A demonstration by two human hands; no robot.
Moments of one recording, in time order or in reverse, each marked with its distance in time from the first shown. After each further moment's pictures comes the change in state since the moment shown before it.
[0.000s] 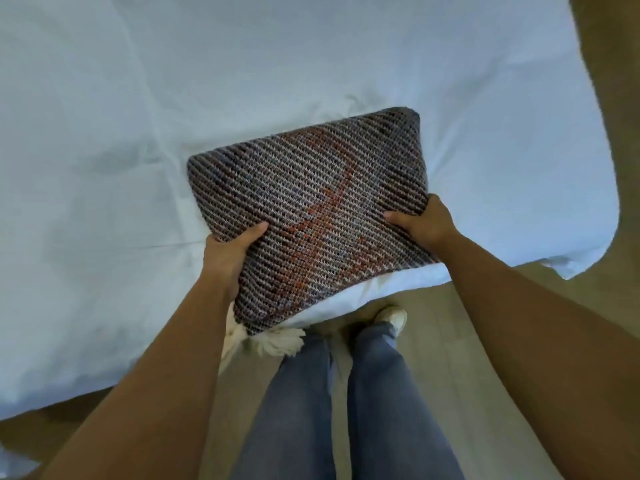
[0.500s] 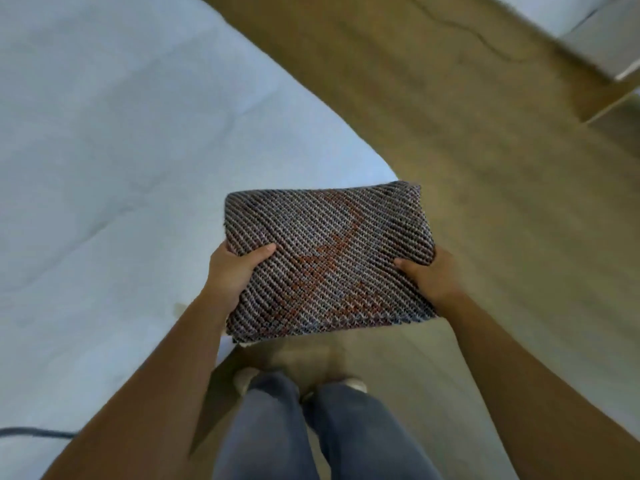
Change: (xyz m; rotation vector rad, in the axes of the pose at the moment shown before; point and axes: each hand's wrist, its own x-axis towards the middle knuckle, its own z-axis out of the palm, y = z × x) left_hand -0.211 -0.034 0.198 0.568 -0.519 0.298; right_hand -0.212 0.218 -0.195 0.469 0.464 0.187
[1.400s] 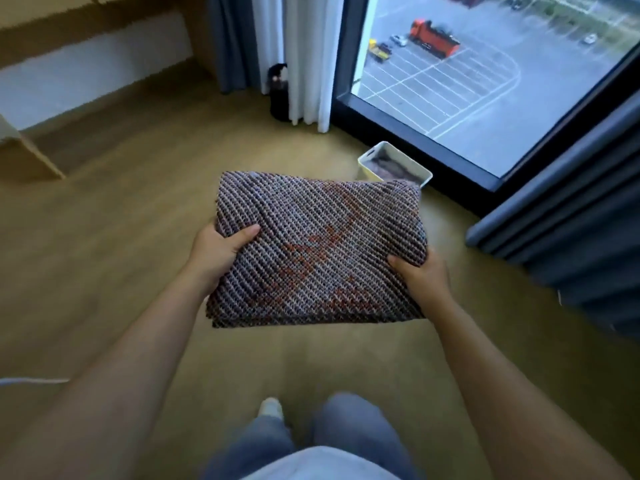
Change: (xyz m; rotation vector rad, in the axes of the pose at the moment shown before) left_hand -0.339 -0.022 0.782 0.891 -1.360 0.511; right_hand -0.185 0.393 -0.467 0.706 1.385 0.684
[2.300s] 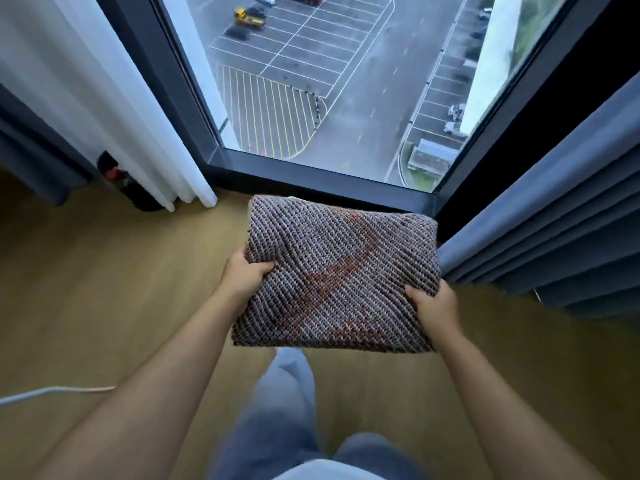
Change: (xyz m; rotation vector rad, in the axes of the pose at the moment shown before) left_hand 0.441 0.201 0.453 0.271 -0.430 -0.097; right_hand 0.498 0.001 -0.115 0.203 0.346 0.437
